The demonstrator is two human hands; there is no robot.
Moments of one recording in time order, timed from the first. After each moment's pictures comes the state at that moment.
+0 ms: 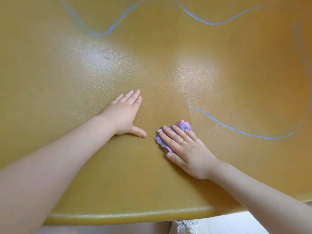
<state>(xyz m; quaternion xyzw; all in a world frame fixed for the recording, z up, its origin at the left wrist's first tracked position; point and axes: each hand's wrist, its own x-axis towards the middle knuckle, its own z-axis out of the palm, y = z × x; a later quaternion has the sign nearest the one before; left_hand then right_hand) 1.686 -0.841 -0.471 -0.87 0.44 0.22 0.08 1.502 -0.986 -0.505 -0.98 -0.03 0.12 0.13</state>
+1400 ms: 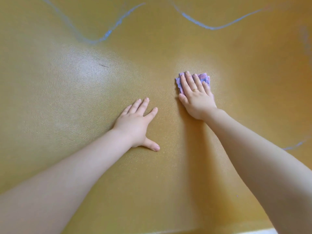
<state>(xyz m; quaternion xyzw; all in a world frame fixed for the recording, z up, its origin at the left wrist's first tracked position) 1.671 -0.874 -0.478 -0.88 0.42 0.23 0.05 1.629 -1.086 -0.511 -0.98 0.16 0.05 0.05</state>
